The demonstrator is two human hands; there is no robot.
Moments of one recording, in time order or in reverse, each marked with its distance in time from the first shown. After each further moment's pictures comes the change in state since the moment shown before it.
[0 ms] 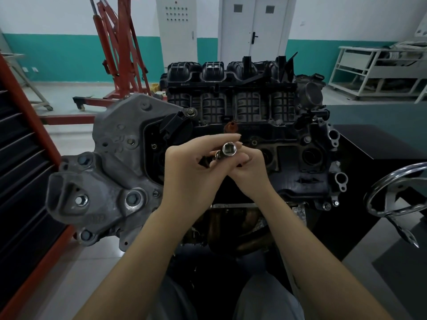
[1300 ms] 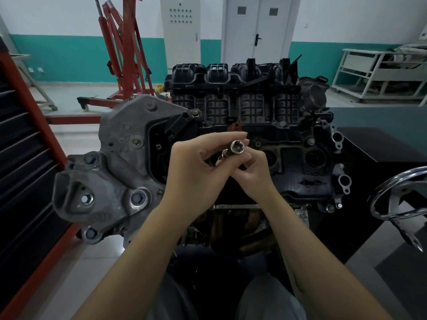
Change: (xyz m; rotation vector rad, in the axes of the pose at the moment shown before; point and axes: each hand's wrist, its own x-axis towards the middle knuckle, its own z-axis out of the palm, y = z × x) left_hand 0.004 0.005 -0.005 -0.093 -0.069 -0.080; right_hand 0.000 -0.003 0.002 -0.034 0.005 -0.047
